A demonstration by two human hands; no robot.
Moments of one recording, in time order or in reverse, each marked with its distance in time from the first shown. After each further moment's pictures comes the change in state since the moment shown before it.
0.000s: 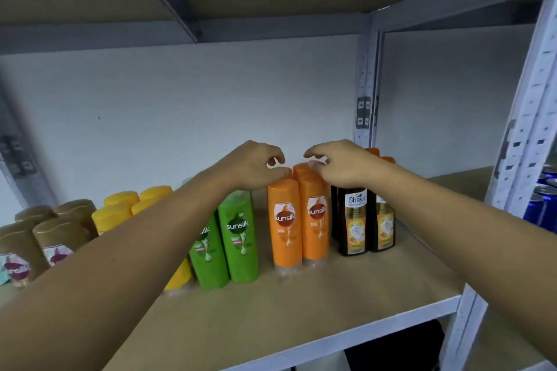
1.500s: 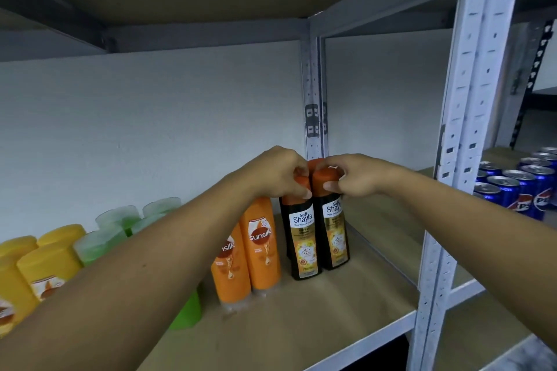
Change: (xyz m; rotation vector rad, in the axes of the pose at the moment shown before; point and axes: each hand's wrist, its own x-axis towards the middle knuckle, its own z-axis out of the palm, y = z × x) left_hand 0.108 0.106 0.052 0.025 -0.070 0.279; right_hand -0.018 0.137 -0.037 0.209 -0.120 0.229
